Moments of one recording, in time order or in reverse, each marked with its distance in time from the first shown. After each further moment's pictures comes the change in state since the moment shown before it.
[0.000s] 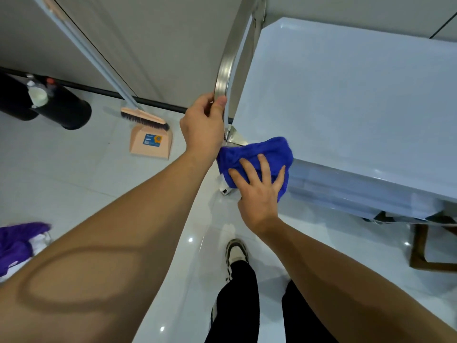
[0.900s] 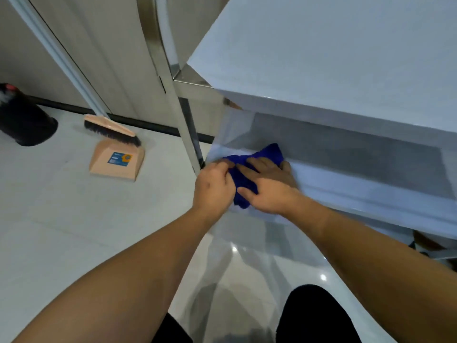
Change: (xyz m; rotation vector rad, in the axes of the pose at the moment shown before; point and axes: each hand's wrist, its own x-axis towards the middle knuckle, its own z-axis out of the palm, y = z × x) left_hand -0.064 -0.254 0.153 0.362 -0.164 0.313; right_hand 0.023 0.169 0.152 -0.163 -0.398 -0.217
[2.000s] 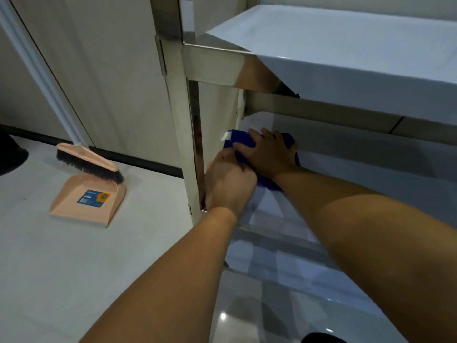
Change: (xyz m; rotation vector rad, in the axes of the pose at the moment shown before) left_hand 0.117 -0.026 0.048 -0.246 0.209 0.038; right_hand 0.200 0.037 -0.002 0.143 0.251 0.358
